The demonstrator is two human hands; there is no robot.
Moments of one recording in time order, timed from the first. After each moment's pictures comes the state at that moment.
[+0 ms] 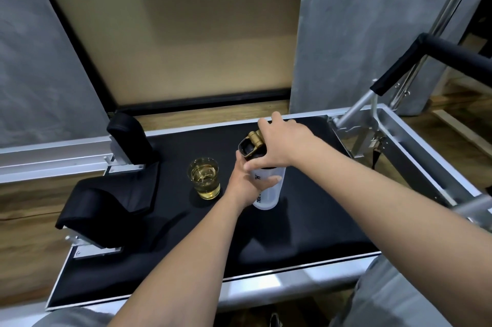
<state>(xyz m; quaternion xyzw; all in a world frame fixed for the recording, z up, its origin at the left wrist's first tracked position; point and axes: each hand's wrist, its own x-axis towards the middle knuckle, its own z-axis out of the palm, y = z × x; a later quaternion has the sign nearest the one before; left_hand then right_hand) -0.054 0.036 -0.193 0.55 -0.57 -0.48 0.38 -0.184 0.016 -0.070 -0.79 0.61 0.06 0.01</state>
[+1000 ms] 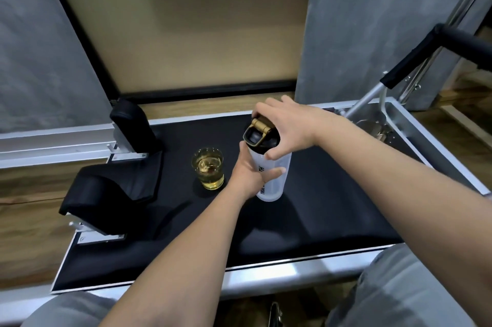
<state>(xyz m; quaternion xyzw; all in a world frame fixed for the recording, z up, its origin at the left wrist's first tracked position) -0.050 0.034 -0.201 0.54 -0.57 -0.49 0.39 -0.203 0.000 -0.057 -0.89 0.46 0.01 0.07</state>
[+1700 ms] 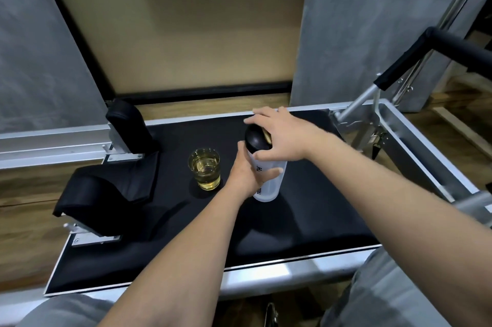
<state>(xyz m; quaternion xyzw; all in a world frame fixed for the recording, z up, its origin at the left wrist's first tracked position) -0.057 0.027 -0.203 0.56 -0.56 -0.49 0.35 -0.195 0.021 -0.064 -0.85 0.52 0.03 0.07</state>
